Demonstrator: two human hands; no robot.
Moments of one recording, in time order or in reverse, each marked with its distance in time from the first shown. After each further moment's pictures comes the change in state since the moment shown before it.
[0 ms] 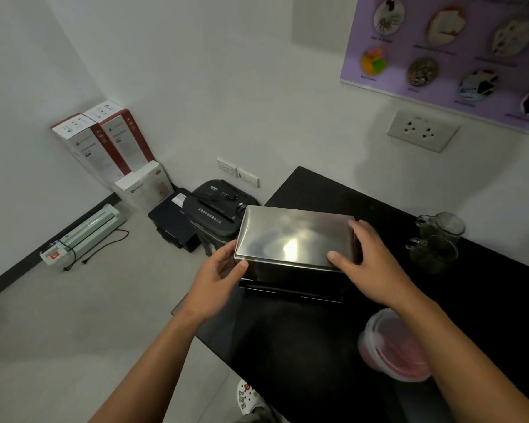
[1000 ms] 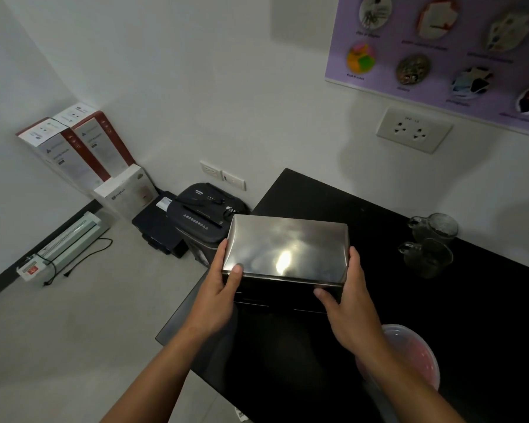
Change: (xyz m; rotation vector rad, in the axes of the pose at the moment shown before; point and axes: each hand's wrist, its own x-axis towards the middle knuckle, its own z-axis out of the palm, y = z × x) left_hand 0.028 0.004 0.023 -0.002 -0.003 -0.020; right_hand -0.016 0.012 0.063 0.248 0.148 0.169
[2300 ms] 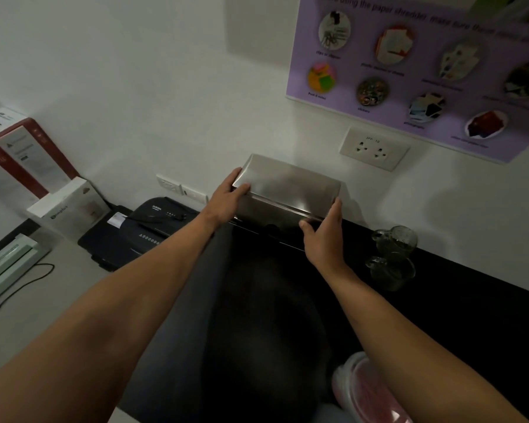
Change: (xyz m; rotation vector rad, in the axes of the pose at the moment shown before) left_hand 0.271 0.071 0.050 -0.058 -0.161 0.074; right_hand 0.174 -0.031 -0.018 0.112 0.362 0.039
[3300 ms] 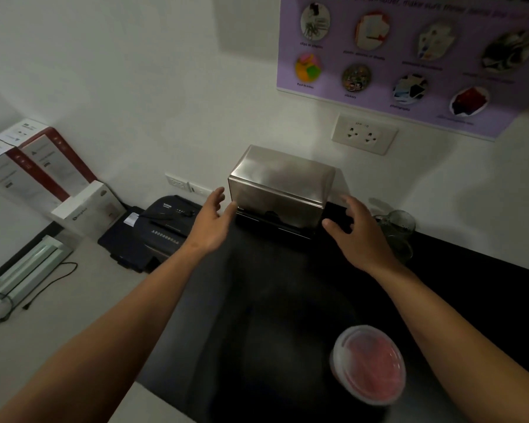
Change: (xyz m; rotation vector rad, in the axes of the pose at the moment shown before) left_hand -0.116 0.006 0.003 0.188 0.135 0.025; right_hand -0.035 0.010 -0.105 -0.154 -0.205 -0.148
